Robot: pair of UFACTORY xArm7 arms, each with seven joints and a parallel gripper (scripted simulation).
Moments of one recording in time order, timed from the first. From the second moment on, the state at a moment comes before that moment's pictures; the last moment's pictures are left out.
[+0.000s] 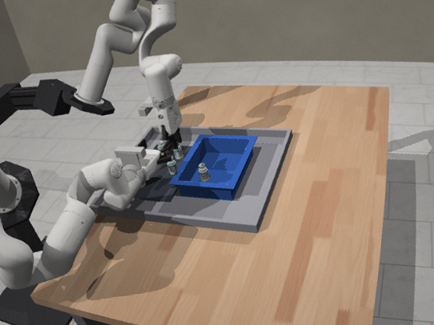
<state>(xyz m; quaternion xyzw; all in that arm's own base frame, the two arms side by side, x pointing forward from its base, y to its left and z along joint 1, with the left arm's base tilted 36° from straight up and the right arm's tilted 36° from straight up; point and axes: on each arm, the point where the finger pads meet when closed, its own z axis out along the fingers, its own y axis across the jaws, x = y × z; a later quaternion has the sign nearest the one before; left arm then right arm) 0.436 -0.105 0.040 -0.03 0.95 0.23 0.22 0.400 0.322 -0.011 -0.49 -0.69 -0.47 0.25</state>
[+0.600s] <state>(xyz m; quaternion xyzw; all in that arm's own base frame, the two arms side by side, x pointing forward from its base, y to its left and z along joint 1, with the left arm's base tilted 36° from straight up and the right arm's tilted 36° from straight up) 0.436 -0.105 0.040 -0.03 0.95 0.23 0.22 0.400 0.321 -0.011 -0.49 -0.69 -0.47 0.25</state>
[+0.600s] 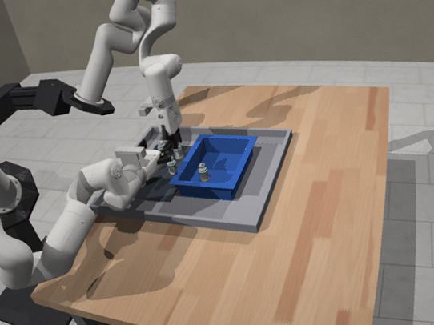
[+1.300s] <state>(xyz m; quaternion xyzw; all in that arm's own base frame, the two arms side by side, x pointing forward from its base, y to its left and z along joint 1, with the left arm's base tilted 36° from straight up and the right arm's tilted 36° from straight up) 0.435 -0.105 0.040 -0.03 0.95 0.23 0.22 0.399 0.322 -0.011 -0.49 -0.69 -0.47 0.25</state>
